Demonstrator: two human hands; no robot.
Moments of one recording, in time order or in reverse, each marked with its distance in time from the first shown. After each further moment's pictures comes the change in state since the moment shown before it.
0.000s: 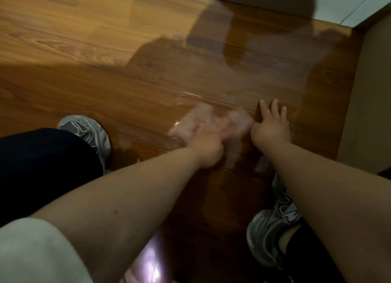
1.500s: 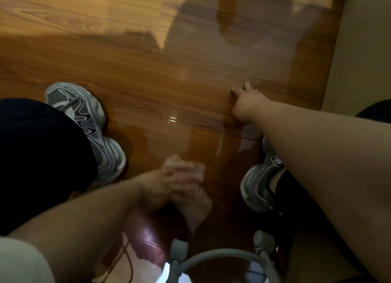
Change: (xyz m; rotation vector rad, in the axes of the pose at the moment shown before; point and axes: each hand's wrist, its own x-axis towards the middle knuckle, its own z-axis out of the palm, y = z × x) left_hand -0.171 -0.074 0.090 0.651 -0.477 0.697; right_hand -0.043 -0.022 -0.003 -0.304 -0.338 -0.050
